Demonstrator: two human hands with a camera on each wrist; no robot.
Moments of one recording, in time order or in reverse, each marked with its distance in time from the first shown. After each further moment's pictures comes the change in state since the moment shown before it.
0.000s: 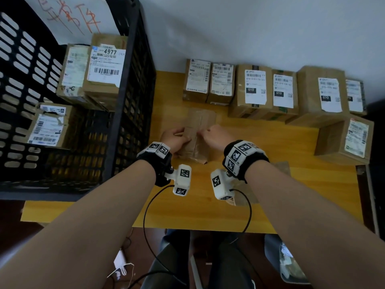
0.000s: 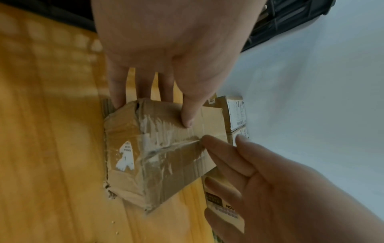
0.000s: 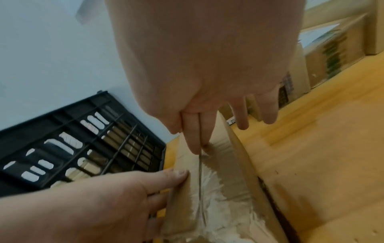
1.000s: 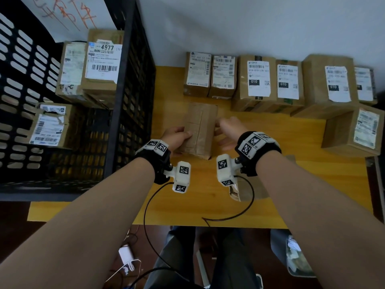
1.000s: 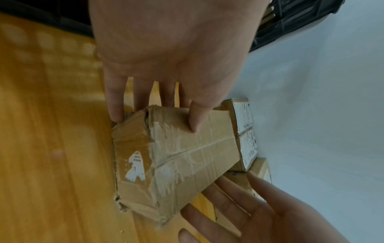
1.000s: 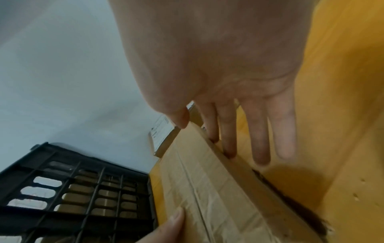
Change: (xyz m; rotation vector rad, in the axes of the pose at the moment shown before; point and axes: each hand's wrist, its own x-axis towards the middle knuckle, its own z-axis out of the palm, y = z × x) left_hand -0.008 0.005 -0.004 -0.003 -0.069 -0.128; right_hand 0.003 0.020 -0.014 0.536 0.052 0.342
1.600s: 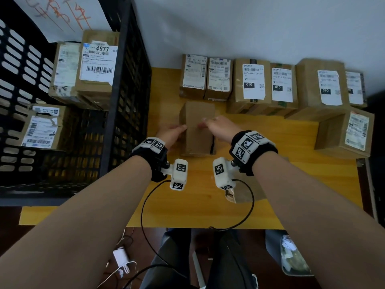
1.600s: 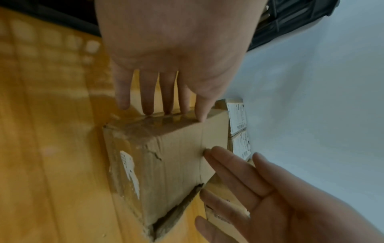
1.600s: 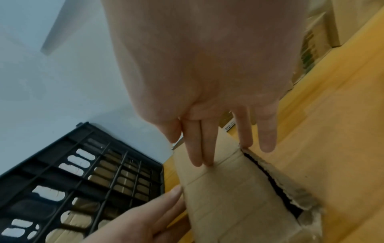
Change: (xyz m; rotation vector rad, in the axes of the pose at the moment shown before) left_hand 0.005 0.010 0.000 -0.024 0.075 0.066; right_hand -0.010 -0.020 0.005 -0.328 -0.080 -0.202
